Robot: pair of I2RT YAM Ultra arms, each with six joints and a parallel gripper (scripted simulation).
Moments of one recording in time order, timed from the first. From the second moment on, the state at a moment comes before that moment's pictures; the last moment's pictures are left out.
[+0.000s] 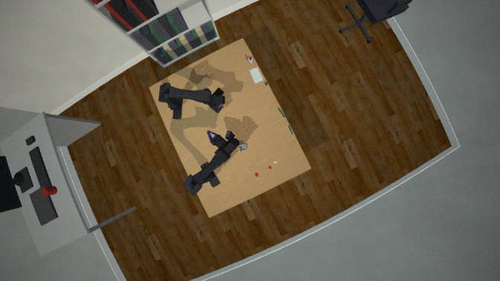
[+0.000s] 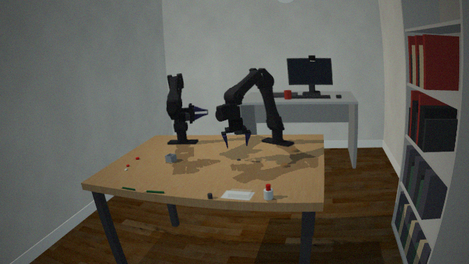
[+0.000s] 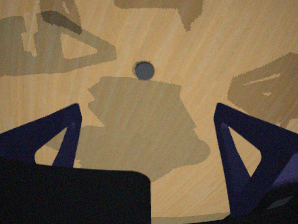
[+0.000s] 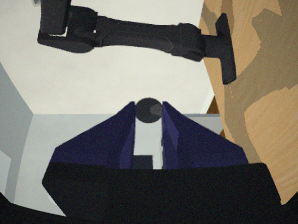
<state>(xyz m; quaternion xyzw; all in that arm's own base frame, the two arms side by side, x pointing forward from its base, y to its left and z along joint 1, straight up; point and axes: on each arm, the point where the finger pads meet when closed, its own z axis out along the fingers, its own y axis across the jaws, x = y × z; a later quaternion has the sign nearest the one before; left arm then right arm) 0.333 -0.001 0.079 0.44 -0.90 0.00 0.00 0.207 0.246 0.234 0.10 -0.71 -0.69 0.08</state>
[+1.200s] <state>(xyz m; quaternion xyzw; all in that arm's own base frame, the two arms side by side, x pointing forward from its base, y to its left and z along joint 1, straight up) 0.334 -0.001 0.079 0.44 -0.90 0.00 0.00 0.260 0.215 0.193 0.06 -0.81 -0.58 0.00</state>
